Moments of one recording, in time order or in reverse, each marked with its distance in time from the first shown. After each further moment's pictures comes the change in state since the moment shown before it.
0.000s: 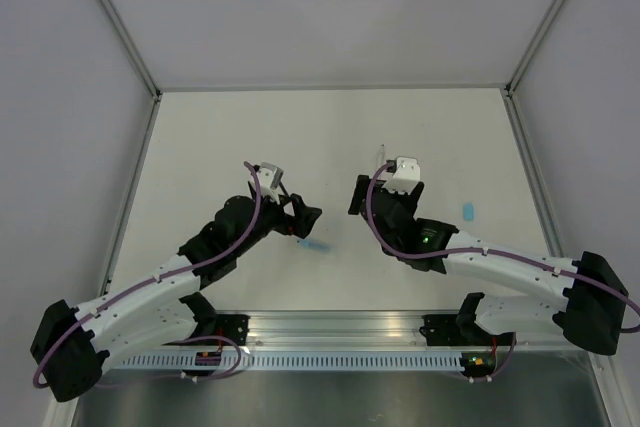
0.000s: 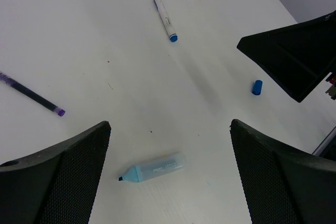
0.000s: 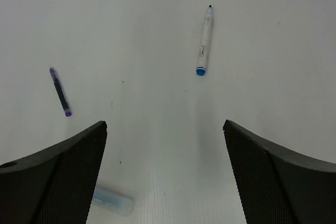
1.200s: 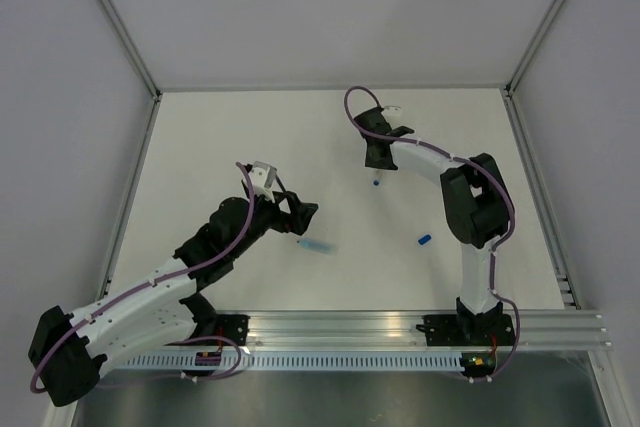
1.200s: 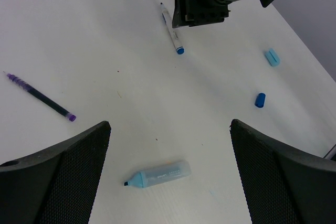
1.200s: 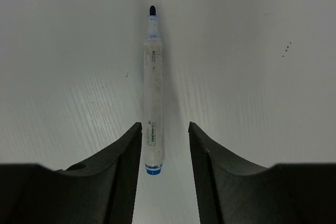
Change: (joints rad) left arm 0.000 -0.039 0.000 0.000 -0.056 0.000; right arm -0.526 0.840 0.710 -0.347 -0.421 -0.137
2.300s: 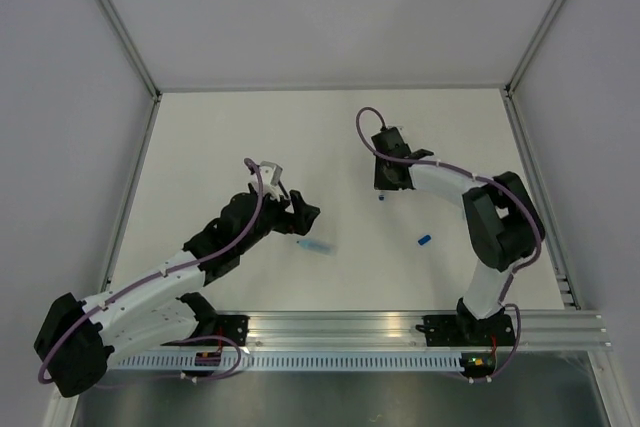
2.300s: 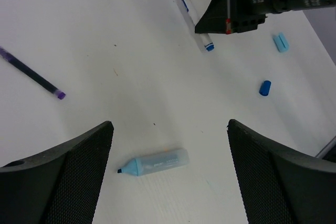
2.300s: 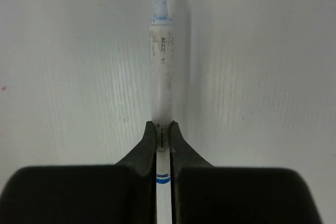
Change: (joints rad) left arm 0.019 0.085 0.006 -0.021 0.021 -0.079; right arm -0.030 -0.164 -0.293 0.150 -0.243 -0.088
